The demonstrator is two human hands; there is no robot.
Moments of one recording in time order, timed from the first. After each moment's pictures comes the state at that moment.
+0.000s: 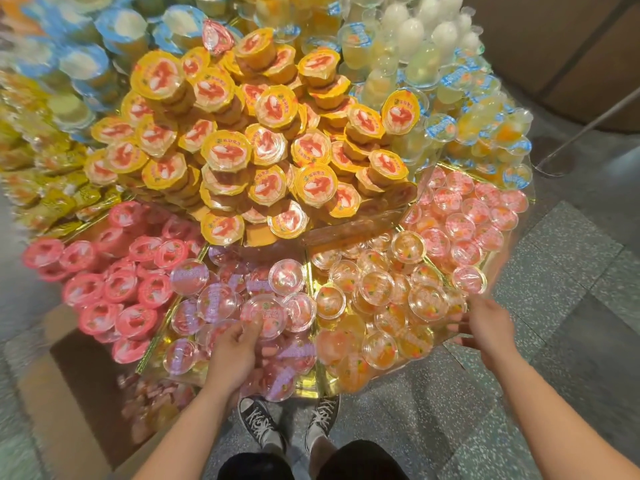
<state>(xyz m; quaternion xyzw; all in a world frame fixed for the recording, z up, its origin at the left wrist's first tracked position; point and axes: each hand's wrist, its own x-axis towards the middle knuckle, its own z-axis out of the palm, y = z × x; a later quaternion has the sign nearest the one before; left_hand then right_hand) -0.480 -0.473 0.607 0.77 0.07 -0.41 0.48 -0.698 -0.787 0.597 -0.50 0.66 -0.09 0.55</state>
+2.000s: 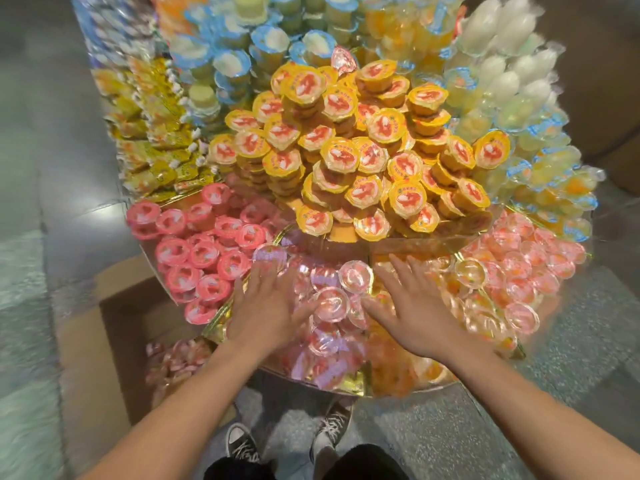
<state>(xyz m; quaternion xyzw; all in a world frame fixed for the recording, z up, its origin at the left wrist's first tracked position) -0.418 -0.409 0.653 0.93 -0.28 -0.24 0.07 -0.546 -0.628 0.687 -0.95 0.18 0.19 0.17</state>
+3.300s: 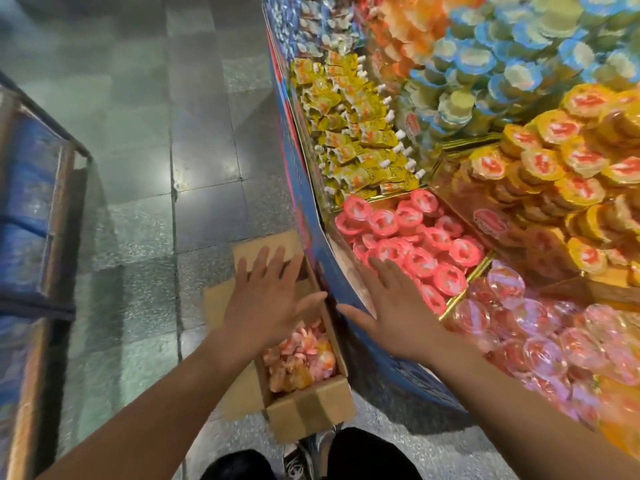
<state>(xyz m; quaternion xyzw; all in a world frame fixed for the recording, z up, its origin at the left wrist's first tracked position) -0.220 0.004 0.653 0.95 -0.25 -0.17 0.00 -0.300 -0.211 0.662 -0.97 0.03 0.18 0.16</state>
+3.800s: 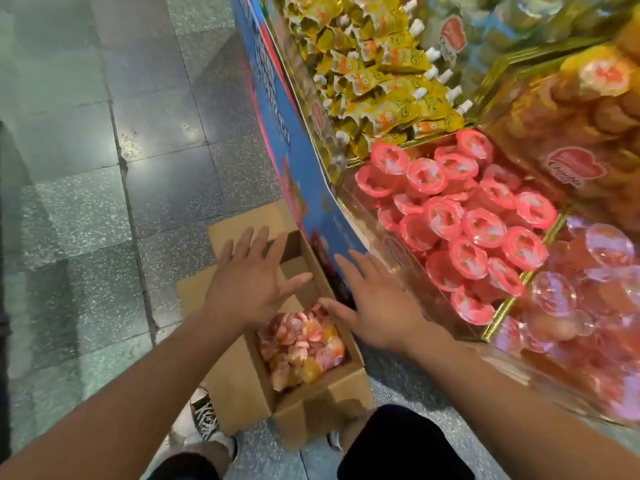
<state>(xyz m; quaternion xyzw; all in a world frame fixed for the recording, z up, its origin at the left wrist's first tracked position) -0.129 0.046 0.493 0.93 -0.29 -0.22 0.01 -0.234 -0.147 0.500 -0.95 0.06 0.24 0.19</state>
